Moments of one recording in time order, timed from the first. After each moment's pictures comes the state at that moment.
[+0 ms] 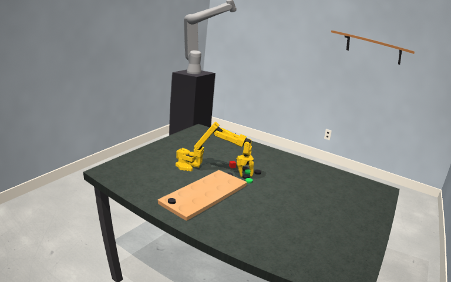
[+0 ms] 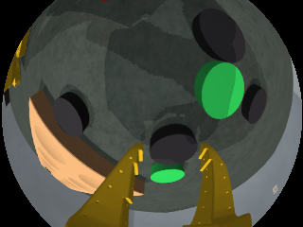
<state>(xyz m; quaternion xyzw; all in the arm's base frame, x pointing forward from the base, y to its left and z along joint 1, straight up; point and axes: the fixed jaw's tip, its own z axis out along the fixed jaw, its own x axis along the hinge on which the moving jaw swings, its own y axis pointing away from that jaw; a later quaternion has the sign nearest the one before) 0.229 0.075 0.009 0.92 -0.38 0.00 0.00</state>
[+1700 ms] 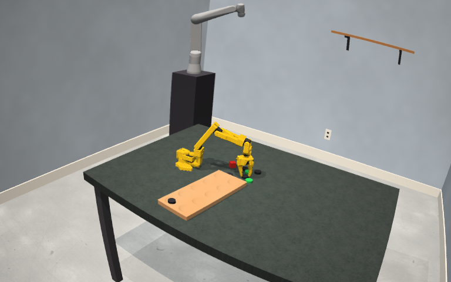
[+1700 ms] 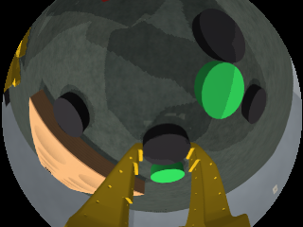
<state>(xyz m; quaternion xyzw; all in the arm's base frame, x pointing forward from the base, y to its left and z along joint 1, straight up) 0.229 0.075 0.009 0.92 -0.38 0.00 0.00</state>
